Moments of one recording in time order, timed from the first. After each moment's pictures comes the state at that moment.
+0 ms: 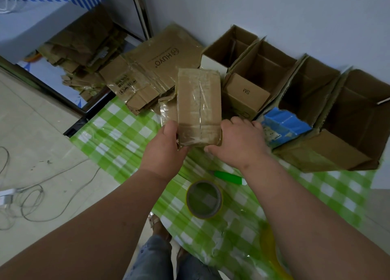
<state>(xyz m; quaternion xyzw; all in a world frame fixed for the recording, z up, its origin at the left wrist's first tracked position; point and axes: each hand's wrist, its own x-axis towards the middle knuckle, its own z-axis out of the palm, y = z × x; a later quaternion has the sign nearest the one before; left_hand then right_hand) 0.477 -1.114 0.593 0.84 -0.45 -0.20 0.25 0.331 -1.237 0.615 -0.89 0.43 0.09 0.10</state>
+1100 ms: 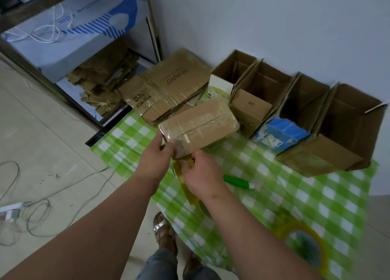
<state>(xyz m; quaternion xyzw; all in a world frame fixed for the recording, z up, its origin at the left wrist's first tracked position) 0.506 -1.077 0.619 0.77 -0.20 -0.40 0.46 0.384 -1.126 0.632 -0.73 0.51 -0.03 0.45</state>
